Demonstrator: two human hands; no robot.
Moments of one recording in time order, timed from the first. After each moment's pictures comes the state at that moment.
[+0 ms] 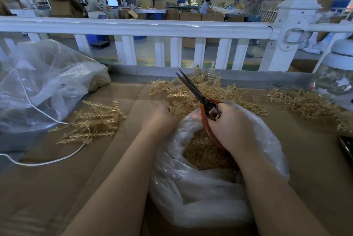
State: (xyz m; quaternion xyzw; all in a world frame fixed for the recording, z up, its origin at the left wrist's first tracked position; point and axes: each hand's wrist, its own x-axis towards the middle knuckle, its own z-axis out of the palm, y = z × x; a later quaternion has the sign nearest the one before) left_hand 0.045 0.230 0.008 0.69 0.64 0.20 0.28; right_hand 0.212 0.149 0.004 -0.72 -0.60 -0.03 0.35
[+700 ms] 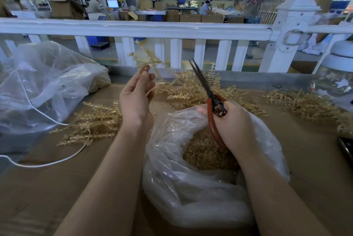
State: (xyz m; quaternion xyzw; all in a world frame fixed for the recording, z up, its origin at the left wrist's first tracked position) left_hand 0.023 0.214 0.050 0.35 0.33 0.70 0.53; right_hand 0.211 0.146 0.009 -0.69 -0.56 0.06 0.45
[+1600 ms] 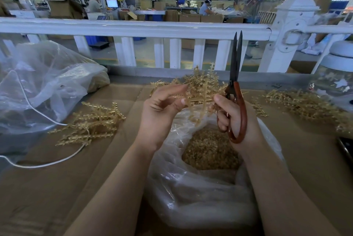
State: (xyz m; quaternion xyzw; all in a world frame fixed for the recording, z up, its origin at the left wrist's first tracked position) left_hand 0.037 0.184 0.025 0.63 0.25 0.58 0.45; right_hand 0.221 0.144 0.017 -0.38 -0.45 0.43 0.68
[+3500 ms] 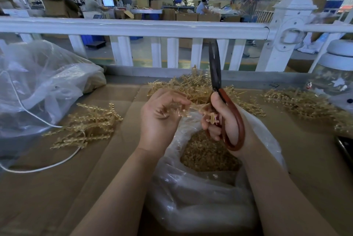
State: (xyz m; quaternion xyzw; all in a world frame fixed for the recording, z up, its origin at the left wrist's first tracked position) left_hand 0.041 0.185 0.019 0.72 0.24 0.62 0.20; right_hand 0.212 0.141 0.021 -0.39 -0.49 0.50 0.59
